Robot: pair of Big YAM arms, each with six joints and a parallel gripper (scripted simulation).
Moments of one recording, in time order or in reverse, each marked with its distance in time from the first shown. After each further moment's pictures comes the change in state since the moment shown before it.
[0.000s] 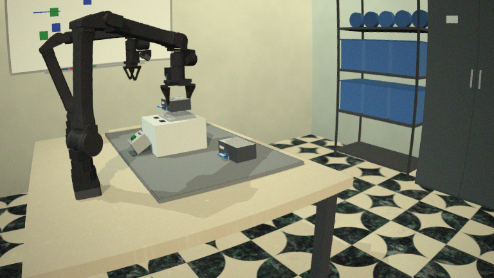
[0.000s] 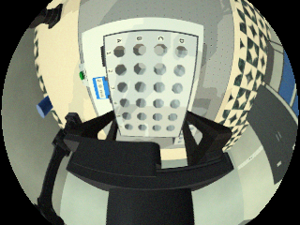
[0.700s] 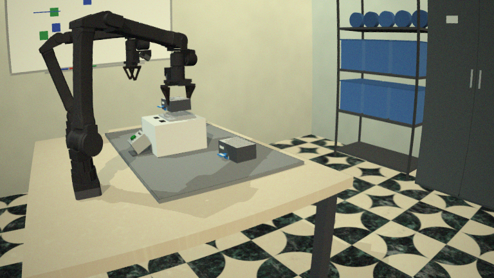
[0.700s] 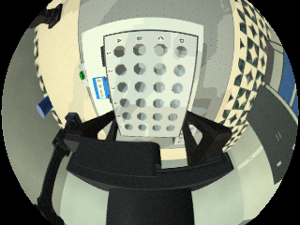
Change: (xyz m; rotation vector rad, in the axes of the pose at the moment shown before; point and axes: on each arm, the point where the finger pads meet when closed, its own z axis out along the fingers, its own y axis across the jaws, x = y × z) left arm 0.000 0.000 0.000 0.000 0.000 0.000; right arm 0.000 0.000 0.000 0.000 0.000 0.000
